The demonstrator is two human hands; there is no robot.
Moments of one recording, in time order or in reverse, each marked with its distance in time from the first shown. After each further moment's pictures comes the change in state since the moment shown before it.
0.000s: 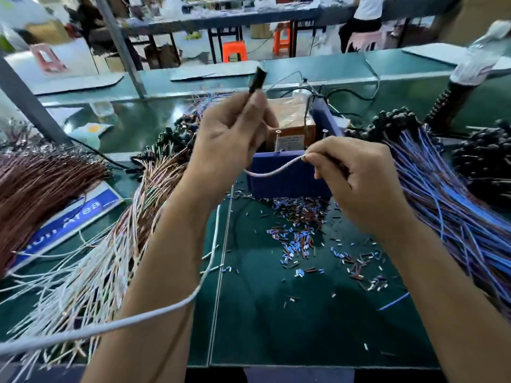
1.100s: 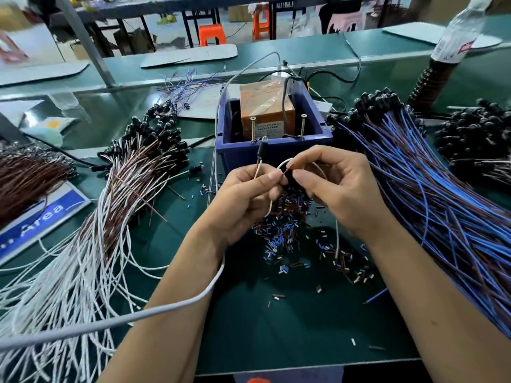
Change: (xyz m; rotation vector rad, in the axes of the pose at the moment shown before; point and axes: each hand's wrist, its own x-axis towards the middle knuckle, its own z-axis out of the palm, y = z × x) left_hand -0.031 -0.097 0.038 -0.617 -0.344 -0.487; right_hand -0.037 0.032 0.019 0.727 -0.046 0.379
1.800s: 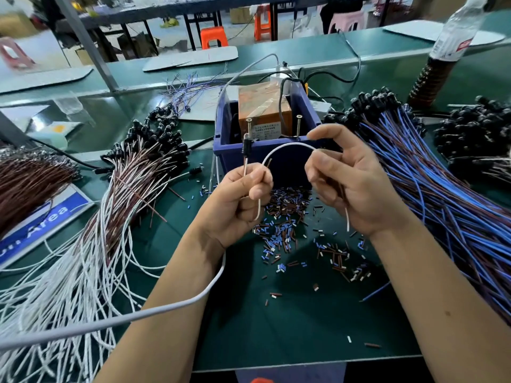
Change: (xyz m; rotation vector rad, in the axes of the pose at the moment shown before) left_hand -0.006 0.003 -0.002 -0.217 -0.168 -0.022; right_hand 0.001 -0.009 -0.017 0.393 -0.008 0.181
